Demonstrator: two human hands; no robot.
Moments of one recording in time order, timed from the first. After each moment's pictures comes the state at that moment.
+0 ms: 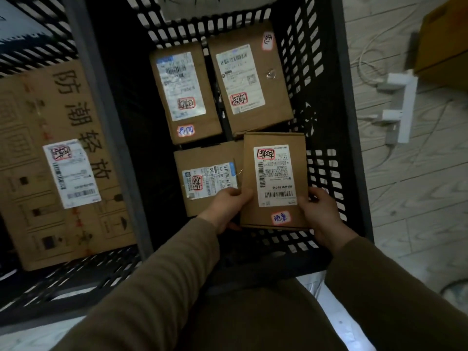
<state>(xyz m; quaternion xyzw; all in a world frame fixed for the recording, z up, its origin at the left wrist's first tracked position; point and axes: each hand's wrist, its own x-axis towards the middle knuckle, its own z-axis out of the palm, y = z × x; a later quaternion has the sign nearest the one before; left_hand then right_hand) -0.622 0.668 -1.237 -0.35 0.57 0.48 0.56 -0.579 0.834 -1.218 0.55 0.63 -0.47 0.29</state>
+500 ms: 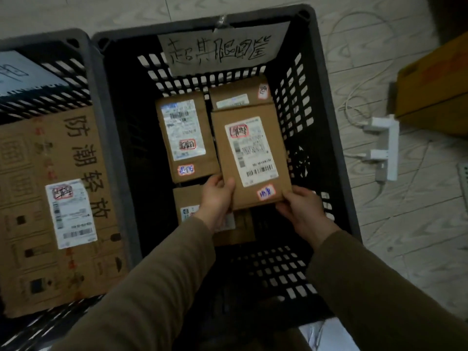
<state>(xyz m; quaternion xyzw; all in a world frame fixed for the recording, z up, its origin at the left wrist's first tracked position) -0.697 0.676 -1.235 -0.38 0.63 0.56 0.38 -0.658 0.823 -1.223 0.60 0.51 -0.58 0.21</state>
